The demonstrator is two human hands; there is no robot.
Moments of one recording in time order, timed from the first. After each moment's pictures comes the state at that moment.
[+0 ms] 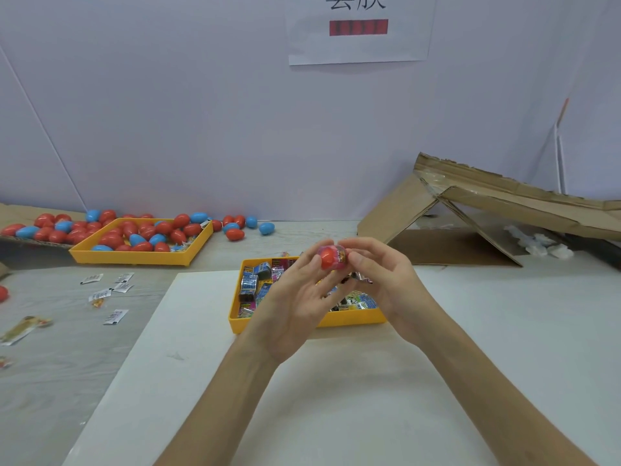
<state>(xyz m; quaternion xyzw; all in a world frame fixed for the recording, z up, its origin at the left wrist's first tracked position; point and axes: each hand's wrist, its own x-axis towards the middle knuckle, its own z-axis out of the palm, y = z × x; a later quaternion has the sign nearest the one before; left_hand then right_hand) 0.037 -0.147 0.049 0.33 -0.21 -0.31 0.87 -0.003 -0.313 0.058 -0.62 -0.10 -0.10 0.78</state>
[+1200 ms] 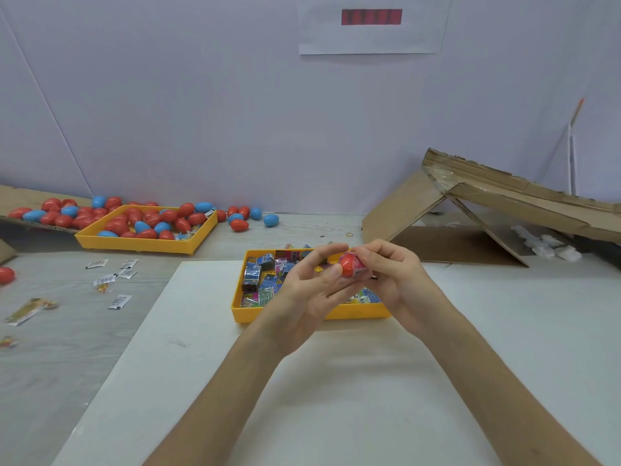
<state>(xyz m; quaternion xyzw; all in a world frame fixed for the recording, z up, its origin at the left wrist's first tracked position) 0.034 -0.152 0.042 0.39 -0.24 -0.29 0.84 -0.004 -0.320 0.059 -0.58 -0.06 -0.05 0.81</state>
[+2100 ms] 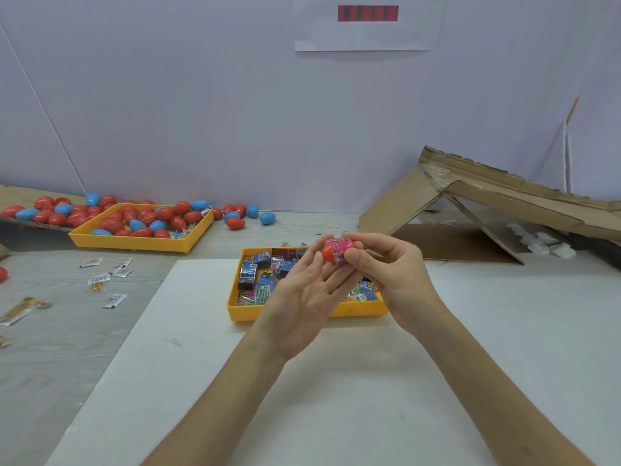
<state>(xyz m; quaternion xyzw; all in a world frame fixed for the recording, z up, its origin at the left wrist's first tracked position) 0.028 -0.158 0.040 0.27 -0.18 -0.31 0.89 -0.005 -0.312 0.061 -0.63 -0.08 -0.15 0.75</state>
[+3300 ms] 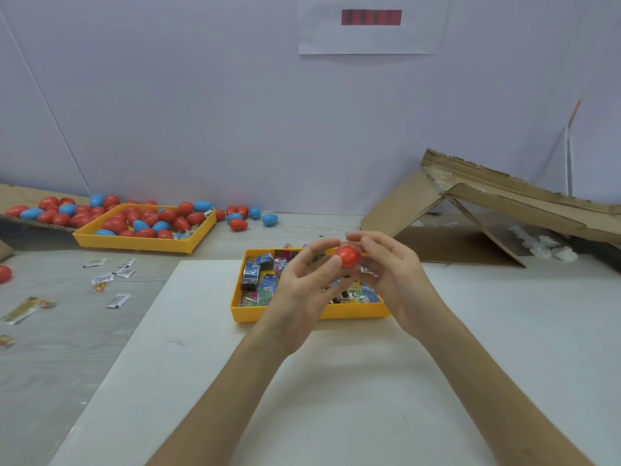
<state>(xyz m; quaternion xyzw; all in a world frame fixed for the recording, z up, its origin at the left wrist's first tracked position) 0.033 -0.158 0.041 0.43 -0.22 -0.21 0.85 -0.001 -0.315 0.057 -0.60 -0.07 -0.12 0.79</state>
